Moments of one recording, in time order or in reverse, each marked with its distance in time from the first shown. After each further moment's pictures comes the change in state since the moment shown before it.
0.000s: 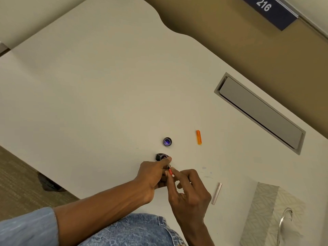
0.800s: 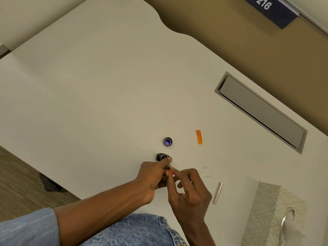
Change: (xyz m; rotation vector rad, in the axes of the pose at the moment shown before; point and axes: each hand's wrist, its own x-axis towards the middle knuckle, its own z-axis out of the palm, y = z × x) left_hand -0.006 0.002 -0.001 -0.011 -0.001 0.009; right_hand 0.000 0.000 0.001 0.011 -0.002 0.011
